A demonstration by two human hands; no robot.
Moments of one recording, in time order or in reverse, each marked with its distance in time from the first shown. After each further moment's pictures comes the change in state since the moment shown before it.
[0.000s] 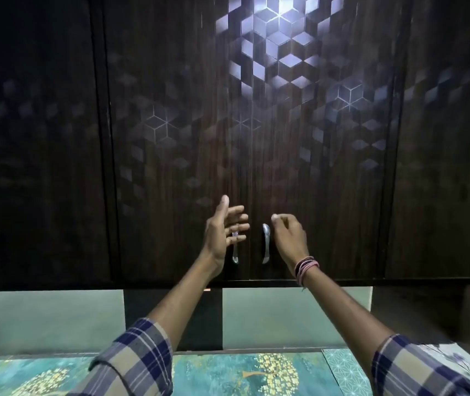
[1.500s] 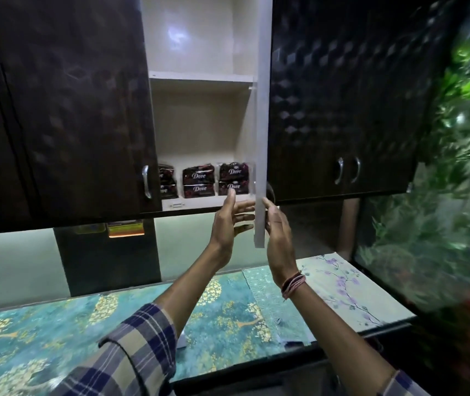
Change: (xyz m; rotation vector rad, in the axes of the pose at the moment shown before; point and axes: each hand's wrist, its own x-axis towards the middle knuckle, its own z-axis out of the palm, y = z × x) left_hand -0.222 -0.039 0.208 -0.085 -0.291 -0.111; right_hand -0.229 0.030 -0.236 0.182 0.112 -0.084
